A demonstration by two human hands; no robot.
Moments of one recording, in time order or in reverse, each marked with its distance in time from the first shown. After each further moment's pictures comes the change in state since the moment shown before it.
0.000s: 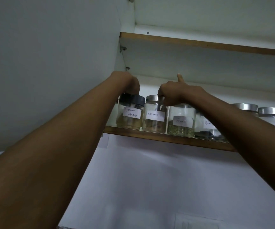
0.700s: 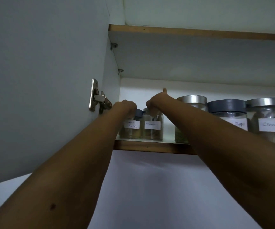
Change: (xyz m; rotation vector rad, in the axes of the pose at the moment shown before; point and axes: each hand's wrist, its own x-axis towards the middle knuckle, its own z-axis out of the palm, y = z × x) left_hand 0.090 -0.002 0.082 0.157 0.111 0.086; right_hand 0.088 -0.027 0.057 -0.277 -0.439 0.202
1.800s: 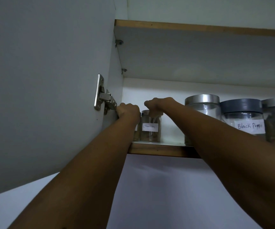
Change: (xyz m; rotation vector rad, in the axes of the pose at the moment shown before) left_hand -0.004 0.009 0.021 0.079 0.200 -0.174; right_hand 0.024 -0.013 0.009 0.278 0.184 -0.121
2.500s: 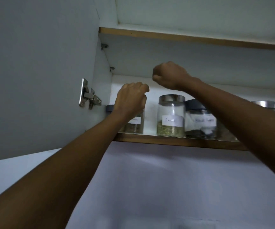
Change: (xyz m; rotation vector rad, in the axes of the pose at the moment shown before) left_hand -0.061 0.031 -0.052 -0.431 0.837 0.383; right_hand -0.088 0.084 -0.049 0.322 0.637 -0.041
